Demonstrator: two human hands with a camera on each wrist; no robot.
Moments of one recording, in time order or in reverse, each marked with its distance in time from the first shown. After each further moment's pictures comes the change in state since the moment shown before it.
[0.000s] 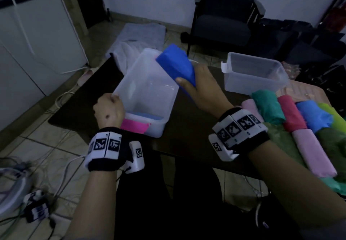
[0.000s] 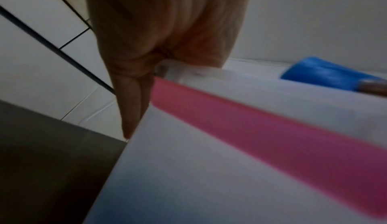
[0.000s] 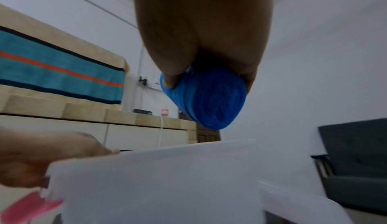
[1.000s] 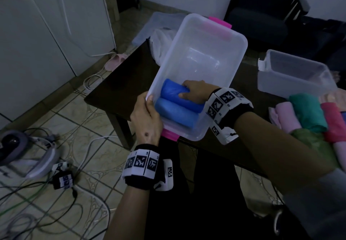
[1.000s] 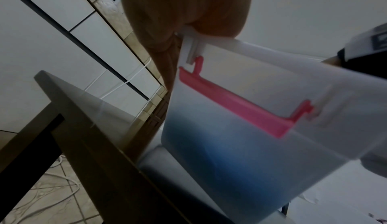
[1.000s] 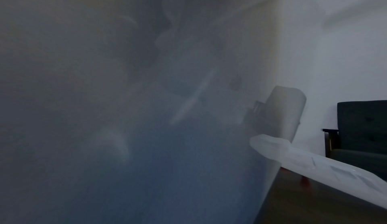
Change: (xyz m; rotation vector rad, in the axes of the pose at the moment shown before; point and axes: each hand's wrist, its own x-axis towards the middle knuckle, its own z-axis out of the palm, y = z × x) left_hand -0.045 -0.046 0.006 -0.318 0.176 0.238; right_hand 0.049 -0.043 0.081 -0.343 -0.706 0.126
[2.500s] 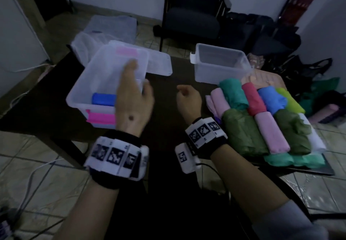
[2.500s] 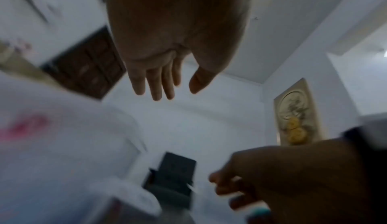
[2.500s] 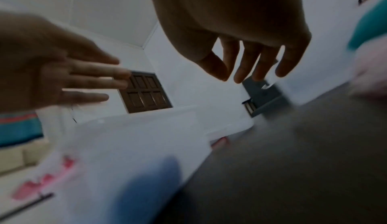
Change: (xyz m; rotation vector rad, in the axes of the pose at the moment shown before) left_hand -0.038 0.106 0.067 0.149 -0.337 0.314; right_hand -0.074 0.111 0.043 0.981 0.741 0.458
